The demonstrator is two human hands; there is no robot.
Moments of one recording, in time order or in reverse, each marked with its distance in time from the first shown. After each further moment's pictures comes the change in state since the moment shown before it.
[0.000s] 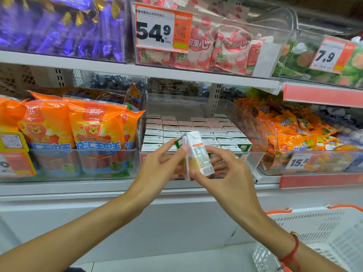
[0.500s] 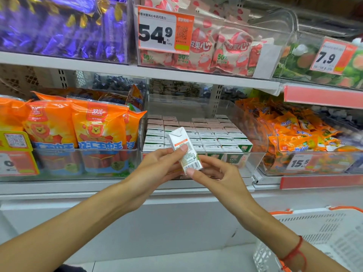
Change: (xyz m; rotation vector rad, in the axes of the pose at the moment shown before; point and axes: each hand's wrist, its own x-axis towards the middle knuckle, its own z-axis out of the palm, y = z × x) left_hand 0.001 0.007 -0.009 -0.155 -0.137 -0.181; right_hand 0.001 -0.004 0.002 0.444 -0.297 0.263
